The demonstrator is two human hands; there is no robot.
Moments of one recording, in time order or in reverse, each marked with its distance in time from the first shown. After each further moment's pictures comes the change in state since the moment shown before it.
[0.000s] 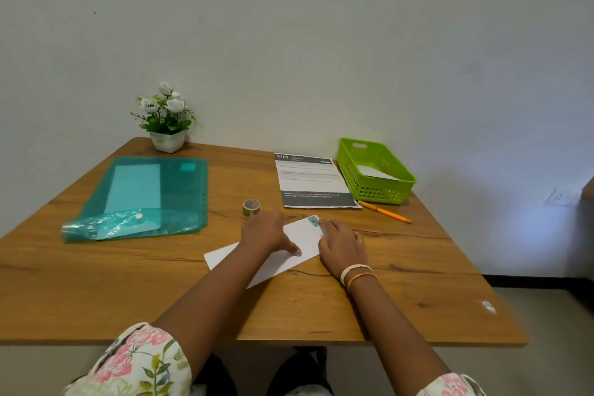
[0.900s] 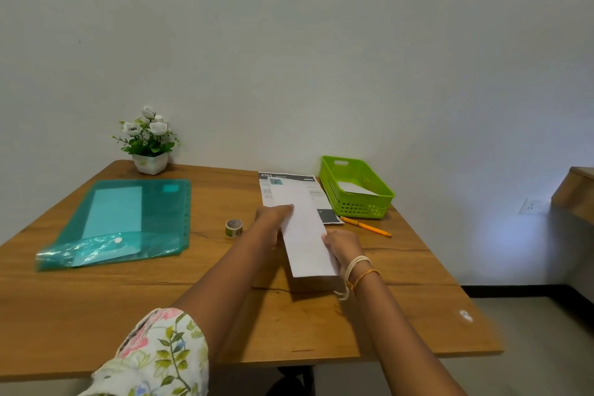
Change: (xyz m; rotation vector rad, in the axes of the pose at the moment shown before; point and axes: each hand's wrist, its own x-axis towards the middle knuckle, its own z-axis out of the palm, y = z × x) left_hand 0.020 0.050 -0.035 -1.343 -0.157 -0.433; right_hand 0.013 0.003 -0.058 1.081 -0.054 0.604
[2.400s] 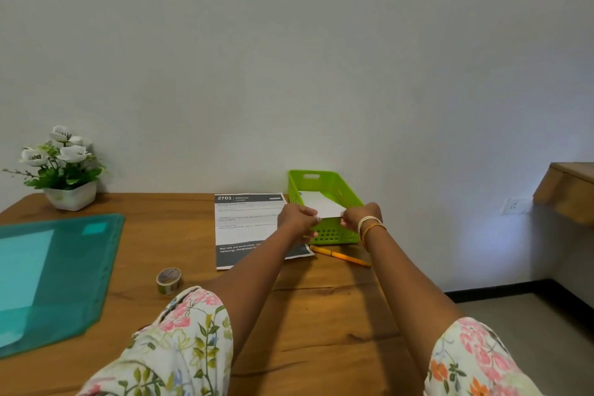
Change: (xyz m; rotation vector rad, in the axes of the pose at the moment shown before) left_hand 0.110 0.038 0.149 0.319 -0.169 0.348; right_hand 0.194 -0.060 -0.097 0.021 0.279 0.035
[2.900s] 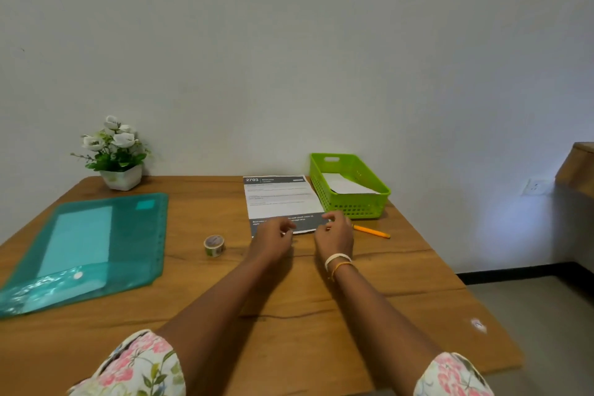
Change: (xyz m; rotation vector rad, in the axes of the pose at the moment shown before) left_hand -0.079 -0.084 -0.080 0.519 0.169 0.311; right_hand -0.140 0.071 0.065 -0.227 0.090 -0.484
